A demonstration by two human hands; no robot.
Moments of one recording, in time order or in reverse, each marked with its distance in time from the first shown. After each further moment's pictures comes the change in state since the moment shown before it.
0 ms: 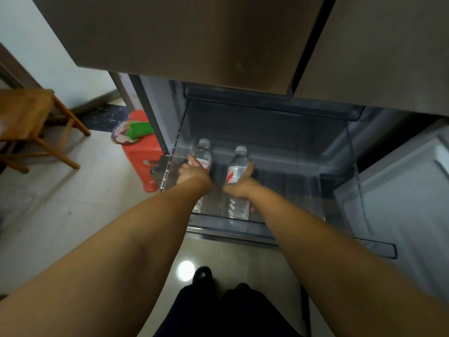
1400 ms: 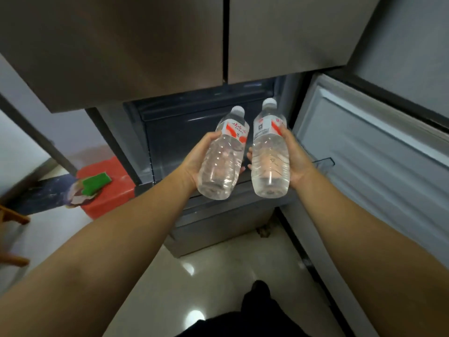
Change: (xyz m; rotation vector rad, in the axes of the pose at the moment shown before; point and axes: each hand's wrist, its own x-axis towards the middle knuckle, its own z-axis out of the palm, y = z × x) left_hand -0.111 -0.004 -0.059 -1.377 -1.171 0.523; right_hand -0.149 0.077 -0.057 1.601 -0.101 -0.400
